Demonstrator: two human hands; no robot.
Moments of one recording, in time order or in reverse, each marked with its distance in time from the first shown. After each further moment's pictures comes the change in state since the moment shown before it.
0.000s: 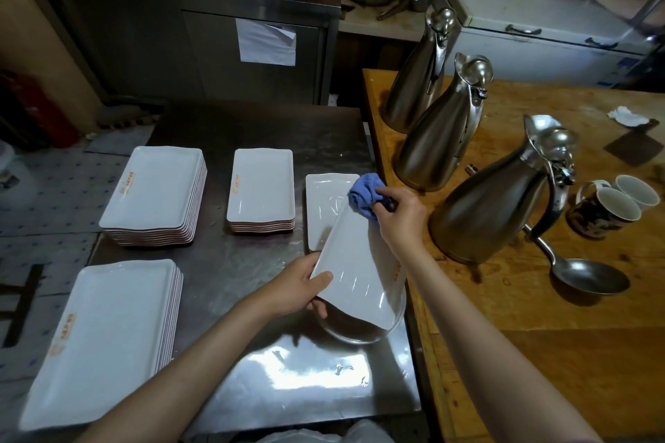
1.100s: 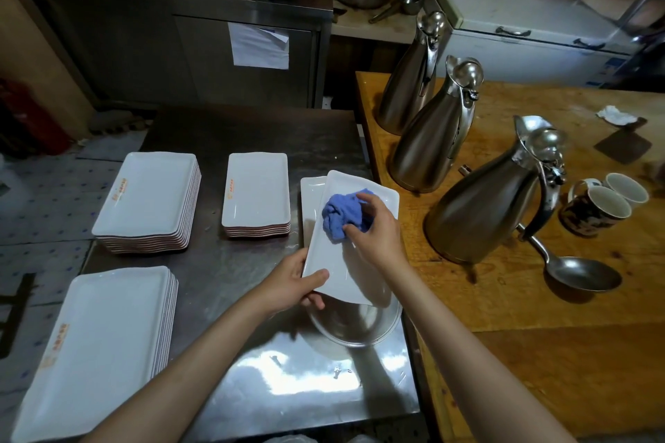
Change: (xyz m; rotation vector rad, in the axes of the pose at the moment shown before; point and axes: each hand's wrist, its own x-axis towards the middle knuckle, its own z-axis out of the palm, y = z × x) left_hand 0.008 -0.004 -0.003 -0.203 0.108 -0.017; right_hand -0.028 -0.018 0.005 0.147 -0.246 0.086
